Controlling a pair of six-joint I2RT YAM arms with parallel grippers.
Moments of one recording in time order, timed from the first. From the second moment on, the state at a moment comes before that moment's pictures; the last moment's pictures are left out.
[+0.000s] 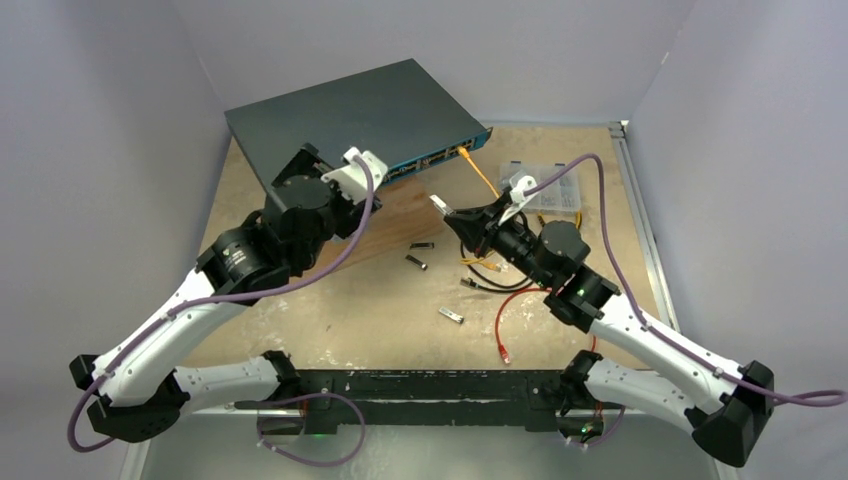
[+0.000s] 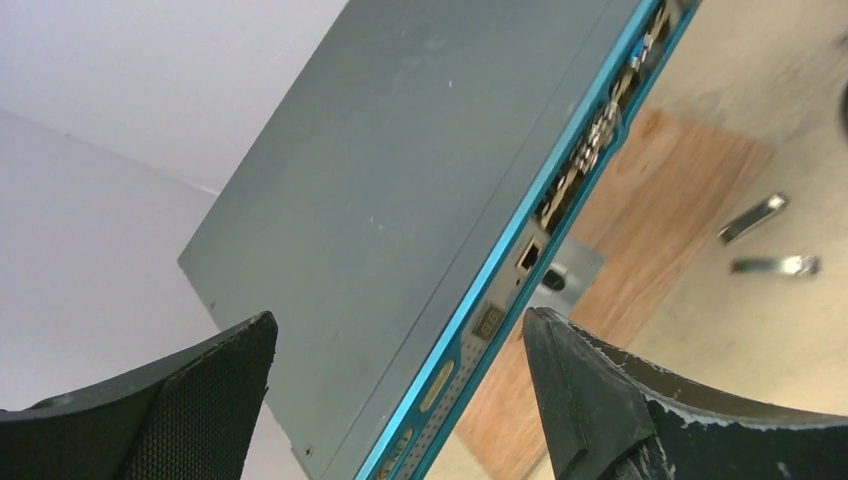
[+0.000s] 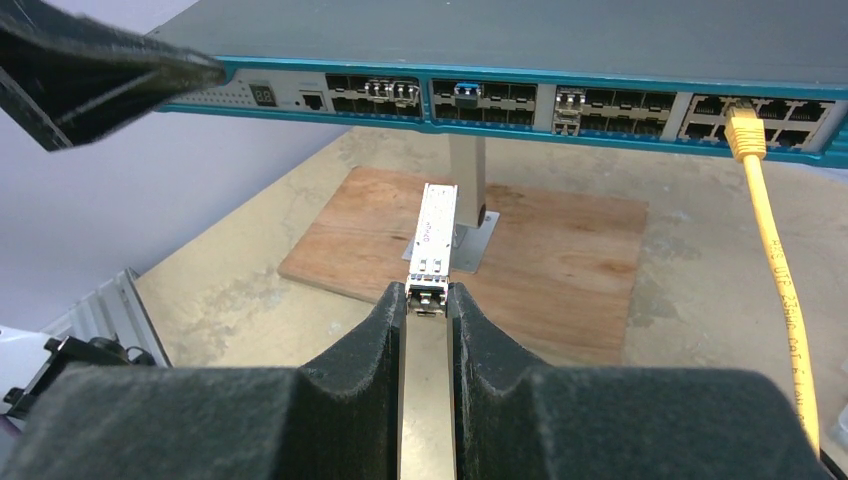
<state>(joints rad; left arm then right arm) -0.88 1.06 1.43 -0.71 -0.69 0.42 0.80 0.91 0.77 0.22 0.00 0.23</state>
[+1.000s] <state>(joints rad) -0.89 1.01 1.09 -0.52 -0.91 0.74 0.62 0.95 0.77 0.26 -0.32 0.39</state>
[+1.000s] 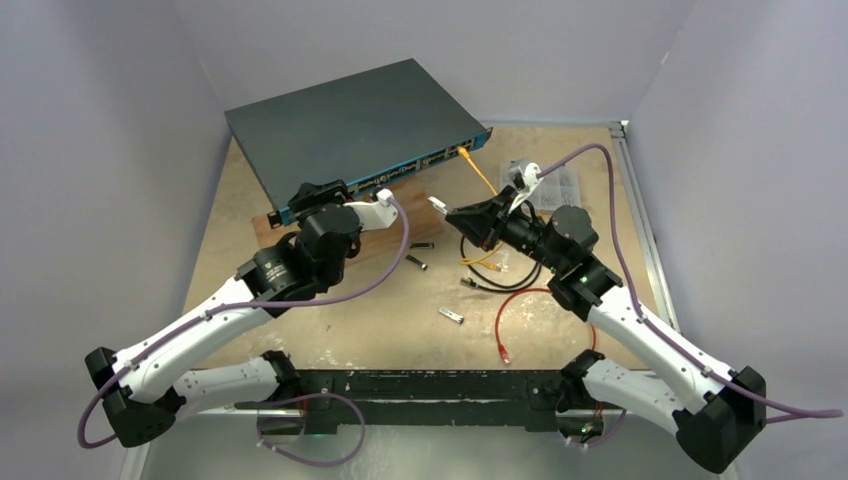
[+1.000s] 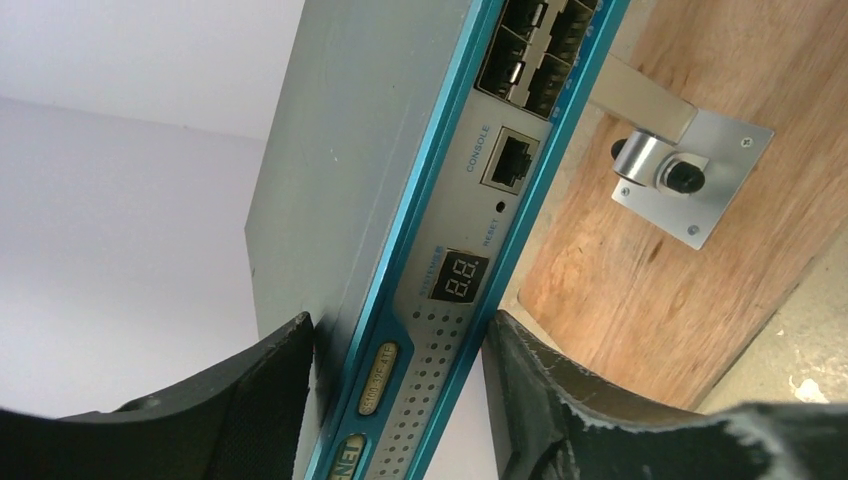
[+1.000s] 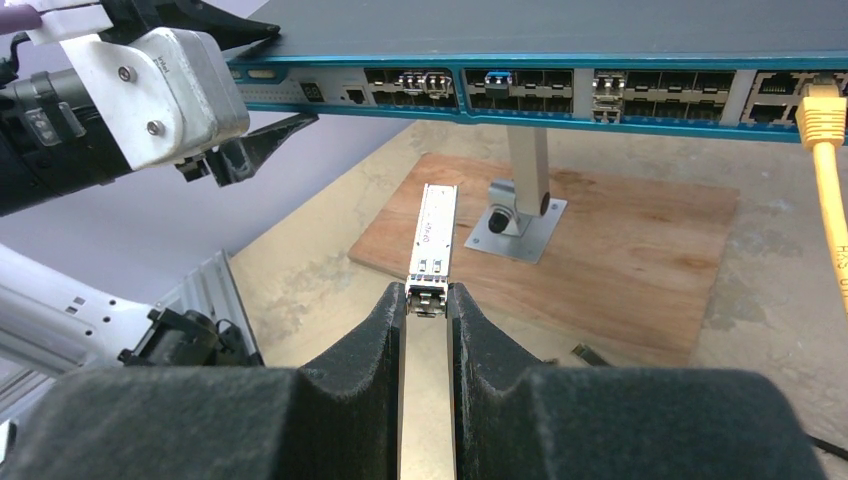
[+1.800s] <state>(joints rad) -0.89 0.93 0.99 -0.41 -0.87 0.84 0.61 1.02 0.81 0.31 -0.21 0.29</state>
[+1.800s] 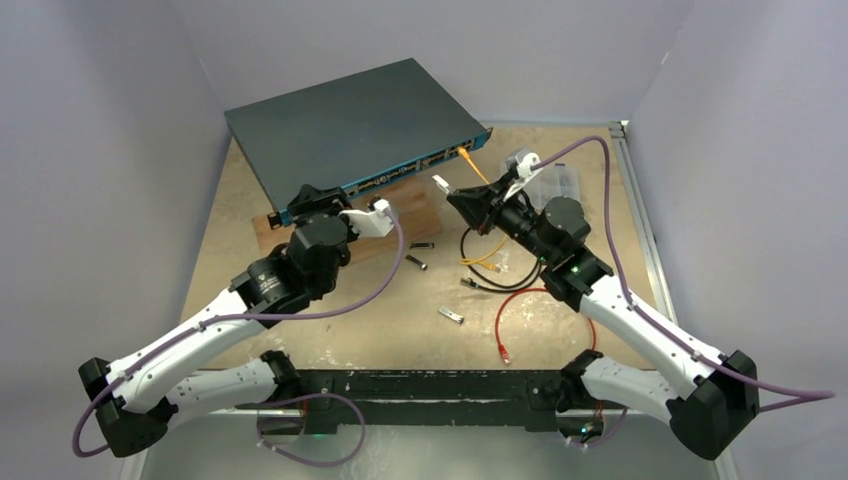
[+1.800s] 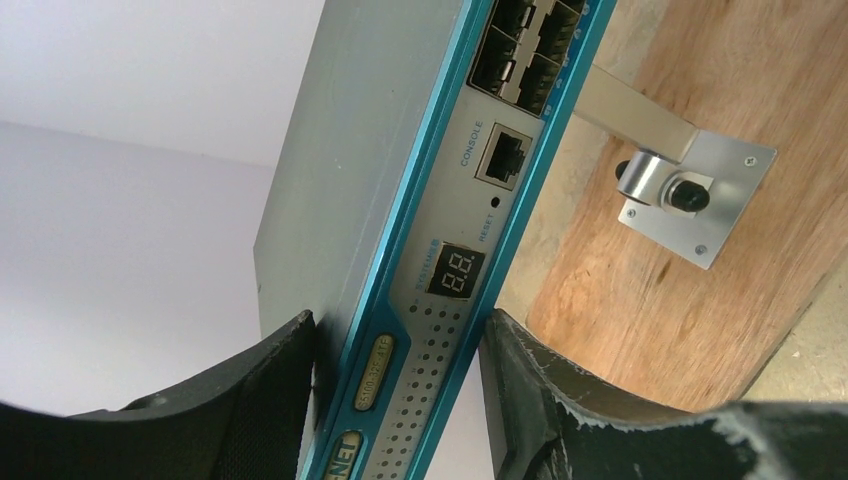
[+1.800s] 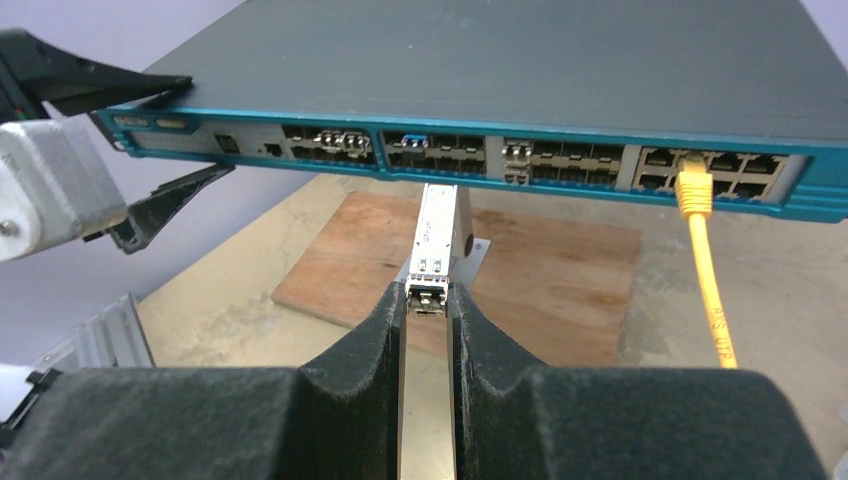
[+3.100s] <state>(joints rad) -0.92 0.87 0.82 -0.16 -0.95 1.12 0.80 1.23 0.84 0.49 0.06 0.15</state>
